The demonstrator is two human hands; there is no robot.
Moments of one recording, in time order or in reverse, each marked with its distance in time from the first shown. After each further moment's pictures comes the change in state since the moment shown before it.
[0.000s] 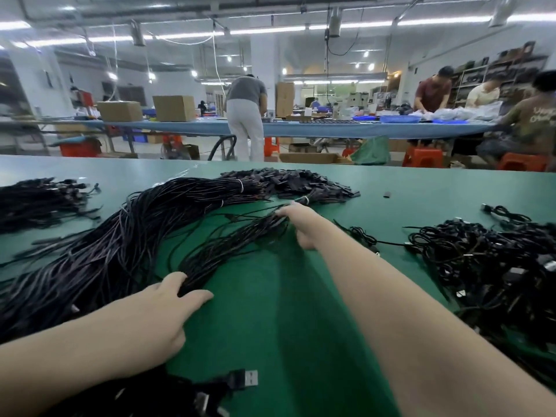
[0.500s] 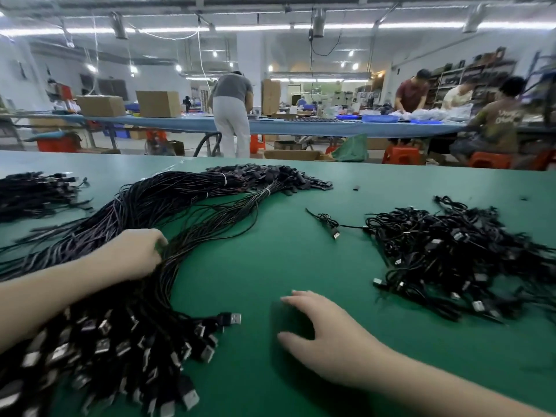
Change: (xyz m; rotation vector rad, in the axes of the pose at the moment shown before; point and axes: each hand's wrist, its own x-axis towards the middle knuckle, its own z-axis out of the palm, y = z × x) left_hand 0.022 -0.027 -0.027 -0.223 0.195 -0.292; right_hand -0.256 0.102 -0.021 -0.776 -0.037 -0.374
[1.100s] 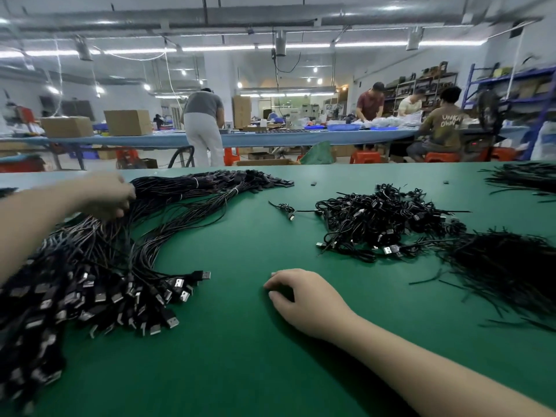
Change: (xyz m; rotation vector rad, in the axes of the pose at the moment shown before) left_hand -0.022 0.010 -0.086 -0.564 0.033 -0.121; right_hand -0.067 0.011 -0.001 -0.111 0.252 -0.036
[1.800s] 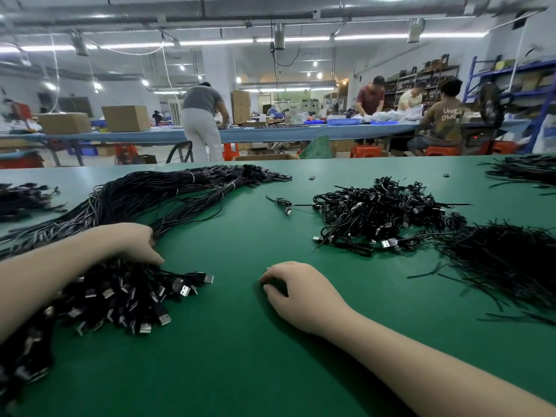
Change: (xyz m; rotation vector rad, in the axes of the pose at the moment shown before) left_hand -0.042 -0.001 0.075 0.649 -0.240 0.110; right_hand 0.002 0.003 0.001 -0.030 0.010 -0.039
